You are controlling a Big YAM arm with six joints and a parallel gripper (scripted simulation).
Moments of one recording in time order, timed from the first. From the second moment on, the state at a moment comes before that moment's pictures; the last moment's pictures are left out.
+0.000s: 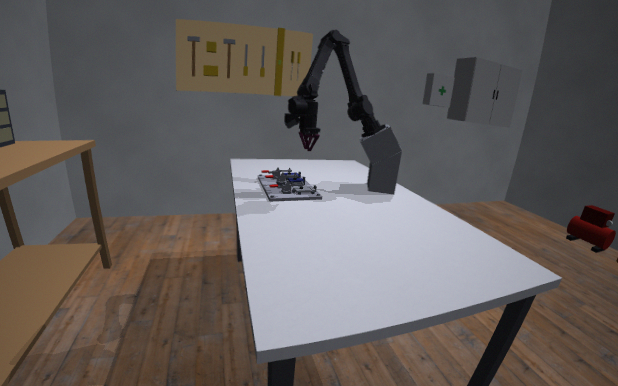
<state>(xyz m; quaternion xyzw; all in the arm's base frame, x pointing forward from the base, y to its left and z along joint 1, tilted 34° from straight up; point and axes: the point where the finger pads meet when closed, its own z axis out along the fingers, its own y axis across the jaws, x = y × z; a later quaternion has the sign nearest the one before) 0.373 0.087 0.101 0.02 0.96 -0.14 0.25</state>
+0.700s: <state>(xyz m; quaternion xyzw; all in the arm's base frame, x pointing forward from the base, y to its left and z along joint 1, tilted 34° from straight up) 0.375 0.088 0.103 0.02 0.96 -0.14 0.26</state>
